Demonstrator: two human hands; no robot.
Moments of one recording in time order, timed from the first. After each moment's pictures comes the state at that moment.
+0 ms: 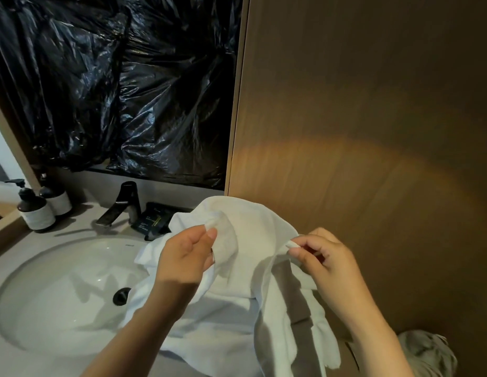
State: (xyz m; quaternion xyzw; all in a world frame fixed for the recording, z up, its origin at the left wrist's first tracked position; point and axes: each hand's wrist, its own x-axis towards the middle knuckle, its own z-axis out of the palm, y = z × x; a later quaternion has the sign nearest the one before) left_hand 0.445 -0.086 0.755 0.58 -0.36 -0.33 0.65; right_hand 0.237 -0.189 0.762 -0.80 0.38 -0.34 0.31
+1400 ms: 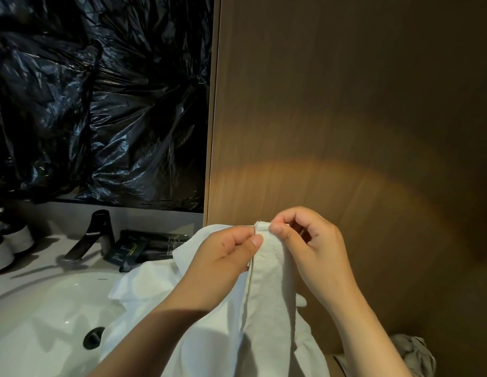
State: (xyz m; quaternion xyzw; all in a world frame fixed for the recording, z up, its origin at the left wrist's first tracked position) left_hand 0.413 -0.112 0.814 0.50 -0.56 -0.37 0.55; right_hand 0.261 -0.182 0.828 -0.79 0.31 -0.46 0.25
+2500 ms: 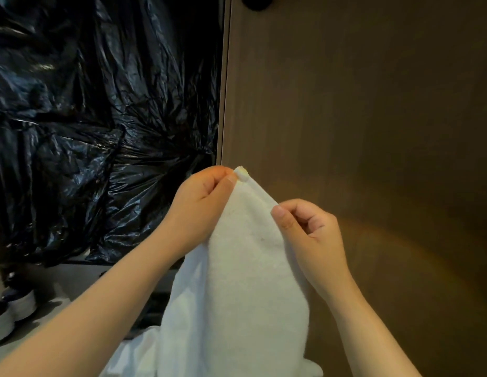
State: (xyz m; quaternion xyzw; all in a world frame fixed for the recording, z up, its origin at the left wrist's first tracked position) left_hand 0.473 -0.152 0.950 0.52 -0.62 -0.05 0.59; right_hand 0.299 -0.207 0.910 -0.74 0.21 -0.55 0.33
